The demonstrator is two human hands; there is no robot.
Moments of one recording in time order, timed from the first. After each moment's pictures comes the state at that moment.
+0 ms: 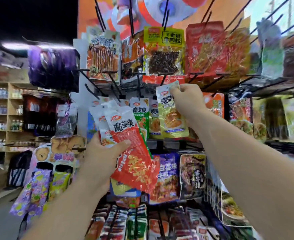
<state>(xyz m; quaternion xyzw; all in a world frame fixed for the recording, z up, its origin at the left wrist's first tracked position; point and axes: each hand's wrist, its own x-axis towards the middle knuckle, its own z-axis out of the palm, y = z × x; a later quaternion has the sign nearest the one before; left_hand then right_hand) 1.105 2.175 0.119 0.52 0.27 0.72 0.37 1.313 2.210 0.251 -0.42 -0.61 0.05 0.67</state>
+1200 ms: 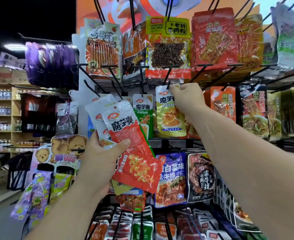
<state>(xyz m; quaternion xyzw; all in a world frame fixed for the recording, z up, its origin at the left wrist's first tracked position) 1.098 2.194 0.111 0.53 0.22 0.73 0.37 1.311 2.253 0.253 -0.47 -0.59 0.05 0.66</state>
